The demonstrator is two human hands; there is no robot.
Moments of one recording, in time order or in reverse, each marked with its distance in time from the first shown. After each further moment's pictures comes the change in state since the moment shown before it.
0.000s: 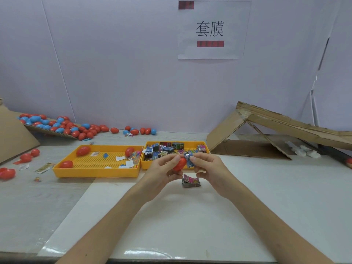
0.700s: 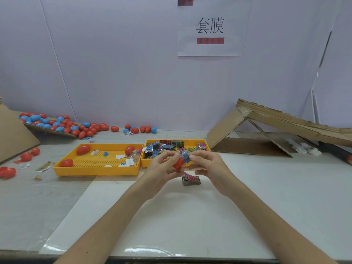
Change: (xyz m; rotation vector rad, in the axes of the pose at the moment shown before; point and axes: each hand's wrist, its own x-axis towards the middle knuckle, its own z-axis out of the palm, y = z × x) left_hand 0.002 0.000 -0.001 -0.039 0.018 -0.001; right_hand -0.001 -0.001 0.003 -0.062 0.039 -0.023
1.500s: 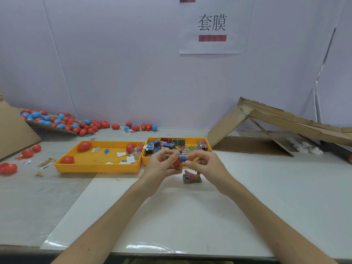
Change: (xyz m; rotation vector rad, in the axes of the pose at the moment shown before) left_hand 0.004 -0.005 -0.002 0.103 0.122 0.089; right_hand -0.002 0.006 0.005 -0.287 -0.012 -0.181
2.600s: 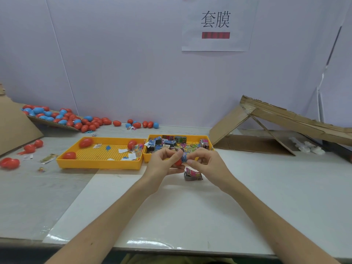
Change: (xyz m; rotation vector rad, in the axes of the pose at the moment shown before) left_hand -0.004 0.001 0.003 0.066 0.045 0.001; right_hand 0.000 0.004 0.000 -0.083 -0.023 -0.124
